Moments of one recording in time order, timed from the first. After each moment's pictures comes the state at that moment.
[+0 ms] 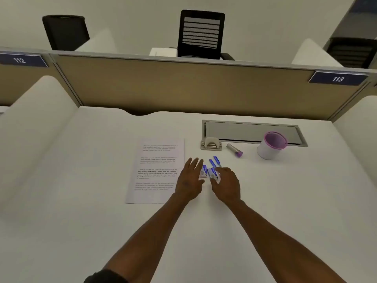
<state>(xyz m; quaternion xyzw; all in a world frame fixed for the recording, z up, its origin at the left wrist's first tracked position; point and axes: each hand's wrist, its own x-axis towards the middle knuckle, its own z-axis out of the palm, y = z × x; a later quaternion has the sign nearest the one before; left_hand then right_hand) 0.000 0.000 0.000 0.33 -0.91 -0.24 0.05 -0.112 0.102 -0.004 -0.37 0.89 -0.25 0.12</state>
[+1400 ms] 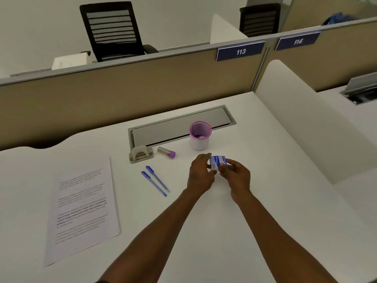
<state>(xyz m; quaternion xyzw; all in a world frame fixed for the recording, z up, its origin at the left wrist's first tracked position) -0.215 0.149 0.027 0.24 -0.86 -0.45 0.07 -0.276 0.262 0.005 0.08 0.70 -0.68 0.17</state>
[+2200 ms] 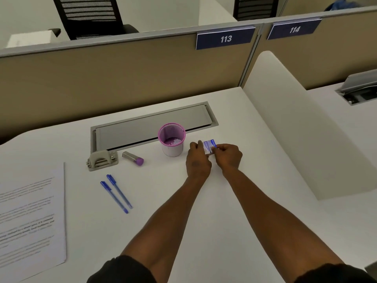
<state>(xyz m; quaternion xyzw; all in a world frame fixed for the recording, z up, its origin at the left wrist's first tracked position) -0.363 0.178 -0.031 0.31 -0.87 -0.37 0.07 -0.430 0.251 -0.021 0.02 0.88 -0.45 0.11</state>
